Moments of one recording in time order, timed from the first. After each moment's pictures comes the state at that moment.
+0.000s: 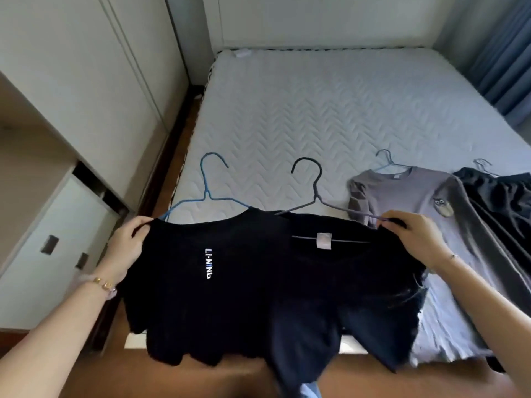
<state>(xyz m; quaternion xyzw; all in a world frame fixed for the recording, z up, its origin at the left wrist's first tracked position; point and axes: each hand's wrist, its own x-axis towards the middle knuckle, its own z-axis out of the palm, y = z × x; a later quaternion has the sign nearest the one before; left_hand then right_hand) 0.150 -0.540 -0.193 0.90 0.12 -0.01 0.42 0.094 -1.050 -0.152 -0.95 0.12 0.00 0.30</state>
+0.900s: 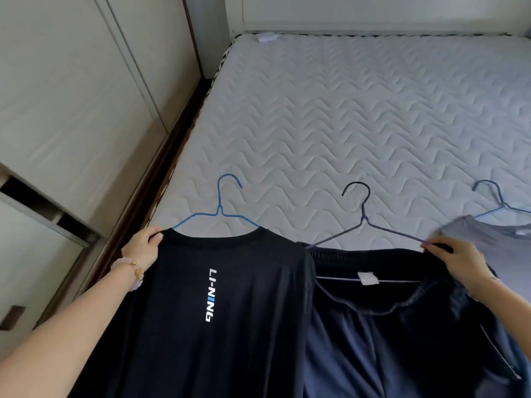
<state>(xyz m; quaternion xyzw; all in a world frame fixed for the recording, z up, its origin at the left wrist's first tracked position) 0.482 -0.526 -0.465 0.92 0.21 -0.03 0.34 0.431 -1.117 -0.434 -0.92 0.20 0.02 0.34</state>
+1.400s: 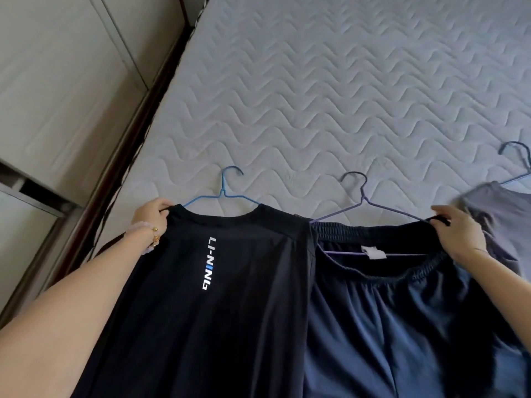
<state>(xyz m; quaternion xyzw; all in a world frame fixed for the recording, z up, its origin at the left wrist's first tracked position) 0.521 -0.560 -0.553 0.93 0.20 -0.08 0.29 0.463 -1.115 -0.512 -0.94 0.25 0.02 0.22</state>
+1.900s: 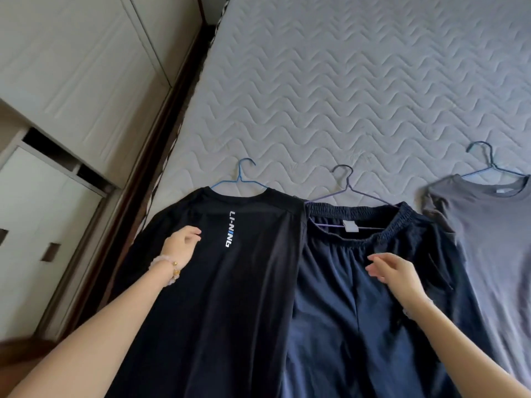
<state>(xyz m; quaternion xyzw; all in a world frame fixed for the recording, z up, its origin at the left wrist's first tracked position) 0.371 -0.590 -0.456 0.89 0.20 -0.18 0.37 0.312 -1.024 -0.441 -0.81 0.27 0.16 0.49</state>
